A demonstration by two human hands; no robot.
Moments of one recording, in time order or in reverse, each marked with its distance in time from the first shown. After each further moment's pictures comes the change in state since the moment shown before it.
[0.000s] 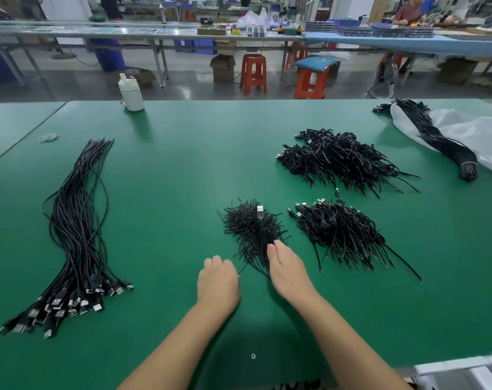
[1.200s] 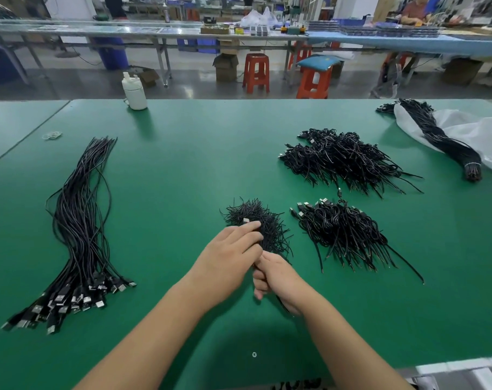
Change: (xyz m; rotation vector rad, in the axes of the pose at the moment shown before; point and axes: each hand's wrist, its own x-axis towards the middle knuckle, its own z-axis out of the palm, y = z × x) left_hand -0.005 -0.005 -0.085 -0.048 0.571 0.910; right_hand -0.012 -0.020 0.004 0.756 -0.414 0.142
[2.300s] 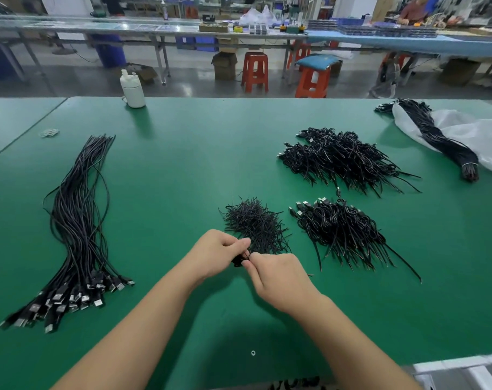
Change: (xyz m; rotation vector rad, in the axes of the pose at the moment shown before) left_hand 0.004 -0.017 -0.003 -0.879 -0.317 -1.034; right_hand -0.016 -0.006 -0.005 -1.449 0.326 -0.720
